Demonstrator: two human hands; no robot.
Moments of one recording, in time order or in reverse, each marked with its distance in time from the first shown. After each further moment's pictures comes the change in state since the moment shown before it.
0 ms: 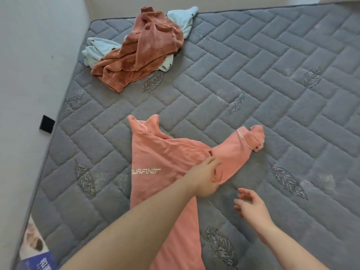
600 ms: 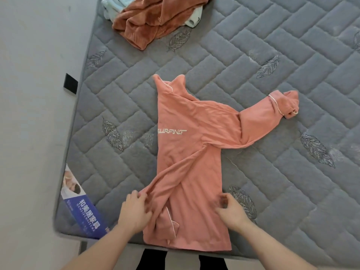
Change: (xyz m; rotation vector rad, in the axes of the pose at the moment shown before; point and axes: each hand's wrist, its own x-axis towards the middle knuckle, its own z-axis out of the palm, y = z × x) left_hand -0.288 -0.192 0.101 0.250 0.032 -0.769; right_hand -0.091 0.096 0.100 -0.551 -0.357 0.087
